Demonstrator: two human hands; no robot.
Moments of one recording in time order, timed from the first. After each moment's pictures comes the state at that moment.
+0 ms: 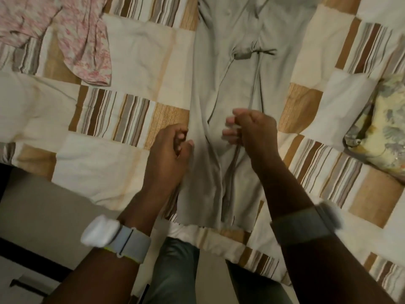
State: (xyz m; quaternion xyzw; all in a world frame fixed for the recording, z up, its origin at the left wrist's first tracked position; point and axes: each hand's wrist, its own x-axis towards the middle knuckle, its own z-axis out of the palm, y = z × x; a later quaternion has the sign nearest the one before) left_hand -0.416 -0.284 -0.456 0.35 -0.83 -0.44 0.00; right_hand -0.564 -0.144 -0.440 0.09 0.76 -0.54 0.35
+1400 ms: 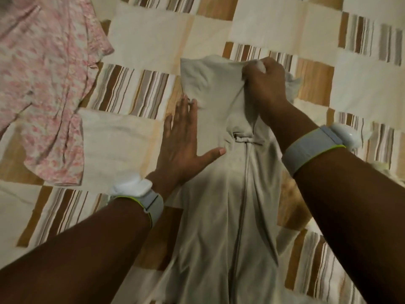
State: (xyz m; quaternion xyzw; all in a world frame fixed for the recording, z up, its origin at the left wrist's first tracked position) left_hand -0.643 -0.376 -0.537 0.13 -0.96 -0.25 0.02; right_hand -0.830 -0.263 -0.462 -0.02 0.86 -0.50 0.12
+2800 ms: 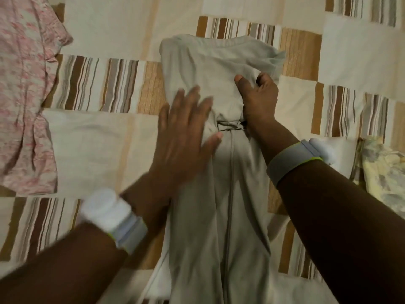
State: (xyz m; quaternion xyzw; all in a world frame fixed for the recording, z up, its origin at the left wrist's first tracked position) left_hand -0.654 -0.336 -0.506 0.06 -0.97 -0.22 0.04; right_hand -0.804 -0.211 -0.517 0.10 0.75 -0.65 0.08
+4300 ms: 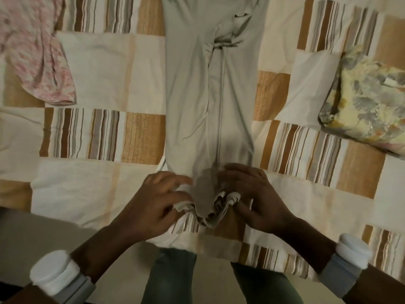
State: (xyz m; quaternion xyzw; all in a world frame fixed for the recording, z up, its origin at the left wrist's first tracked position) left_hand -0.361 -0.288 -0.456 -0.10 -0.91 -0.38 -0.14; right_hand -0.481 -0.009 -0.479 -0.38 0.79 -0.41 0.26
